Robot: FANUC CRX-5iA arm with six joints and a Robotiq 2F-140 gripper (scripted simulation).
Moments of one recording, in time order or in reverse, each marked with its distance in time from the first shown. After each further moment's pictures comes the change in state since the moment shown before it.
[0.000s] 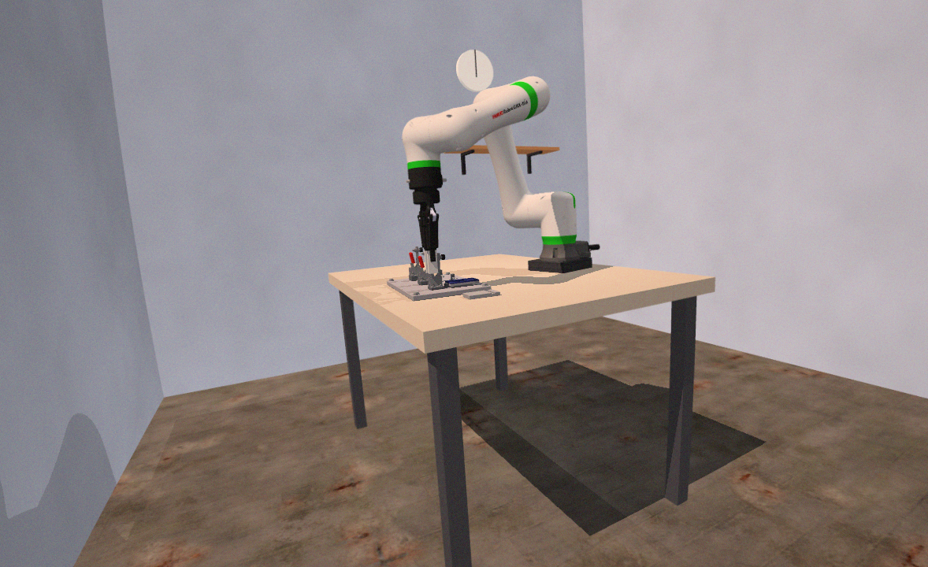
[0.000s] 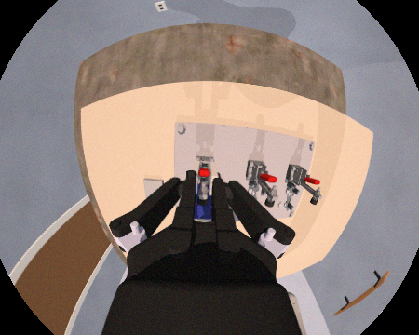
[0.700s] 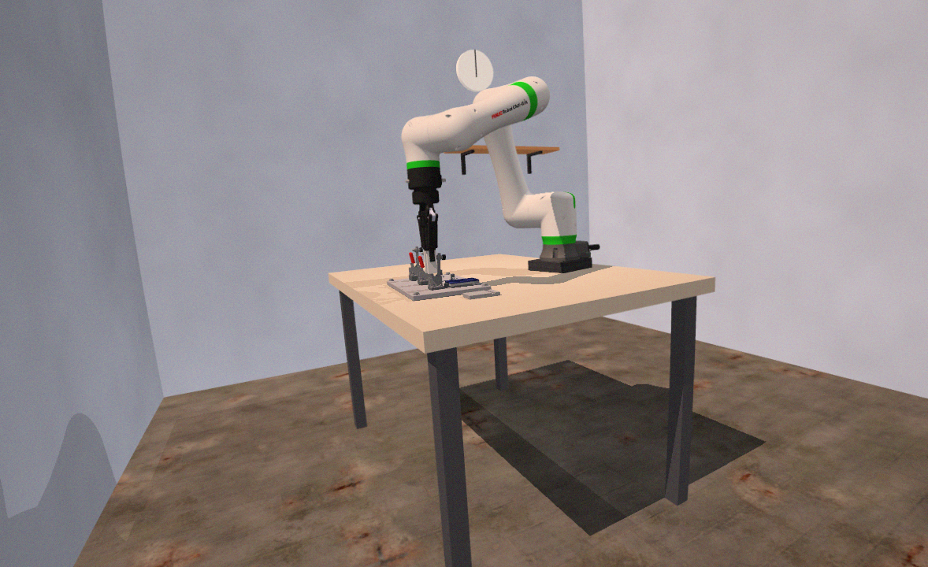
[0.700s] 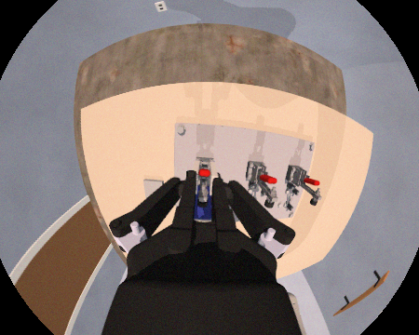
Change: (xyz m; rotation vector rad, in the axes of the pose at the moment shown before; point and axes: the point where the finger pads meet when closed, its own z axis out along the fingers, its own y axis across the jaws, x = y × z) arm 0.002 0.000 0.000 0.000 -0.001 0.000
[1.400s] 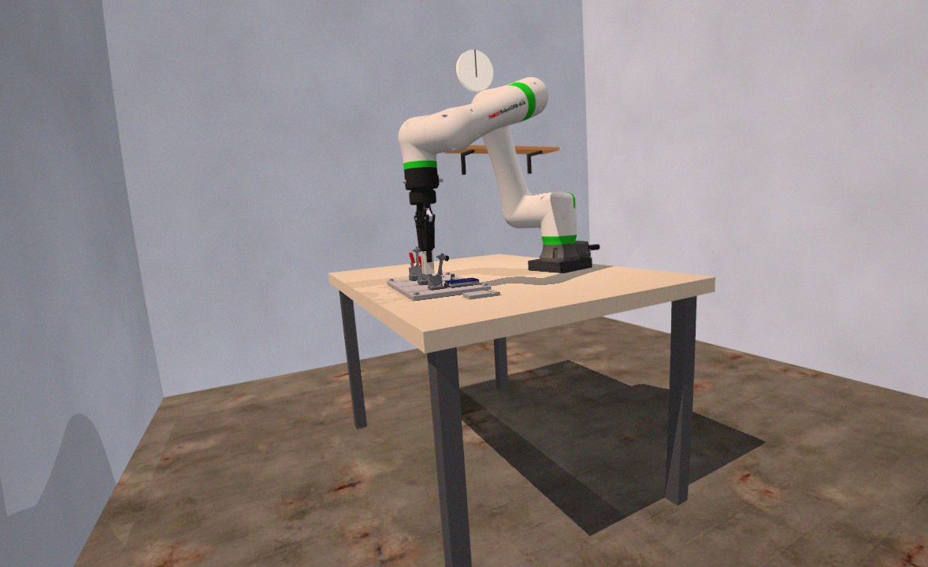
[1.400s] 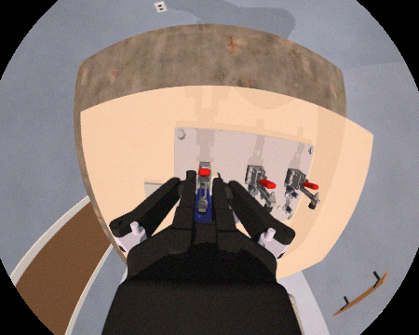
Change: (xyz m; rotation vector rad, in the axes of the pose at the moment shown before) arm 0.009 0.000 0.001 0.000 0.000 0.000
